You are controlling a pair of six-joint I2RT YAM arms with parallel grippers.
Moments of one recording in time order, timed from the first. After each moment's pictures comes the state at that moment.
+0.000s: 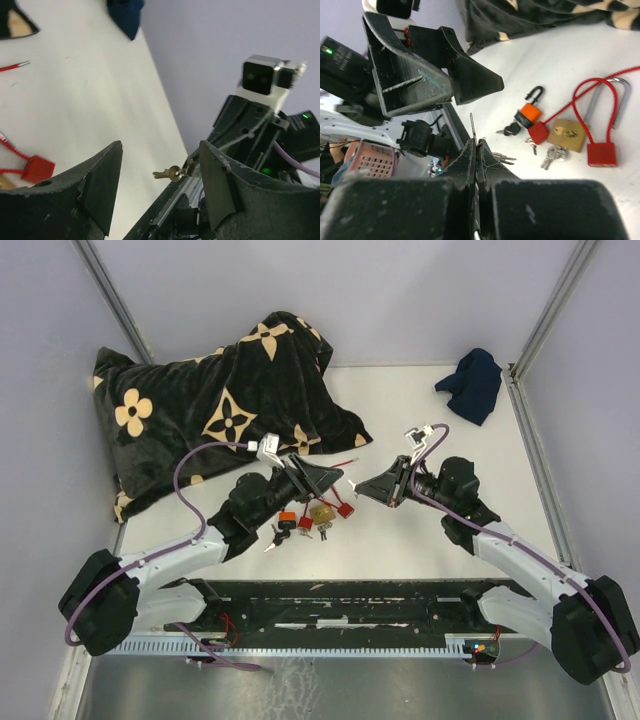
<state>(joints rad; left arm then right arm) -0.75 1.13 0.48 0.68 0.04 -0.99 0.48 1.05 0.53 0.45 -0.65 0.78</state>
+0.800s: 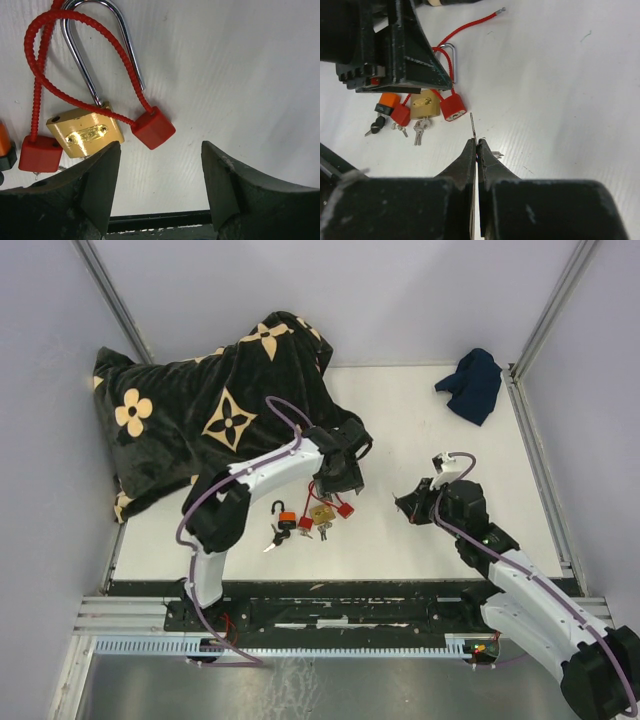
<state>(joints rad) -0.81 1.93 1.53 -0.81 -0.12 -1.01 0.44 0.80 0.40 -0.02 -0.15 0.48</state>
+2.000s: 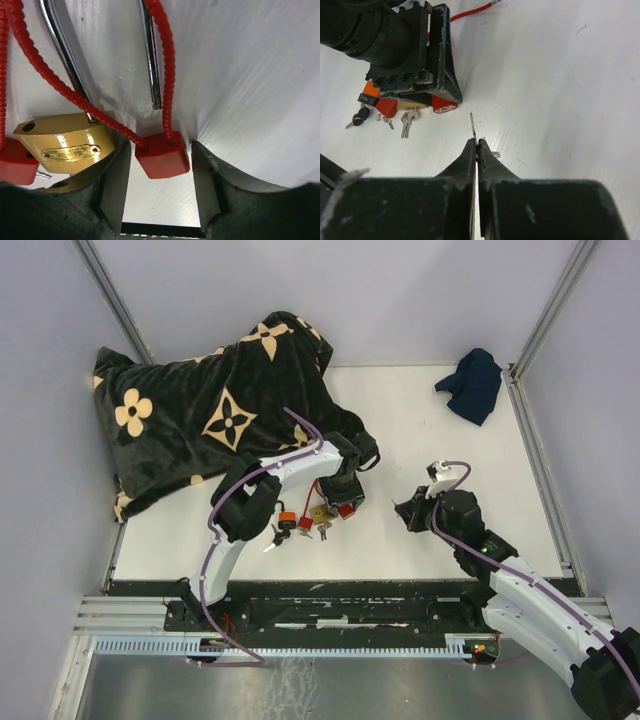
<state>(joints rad) -0.83 2.21 1.74 -1.01 -0.09 -1.11 0.54 0.73 0.35 -0.05 -0.01 0.44</state>
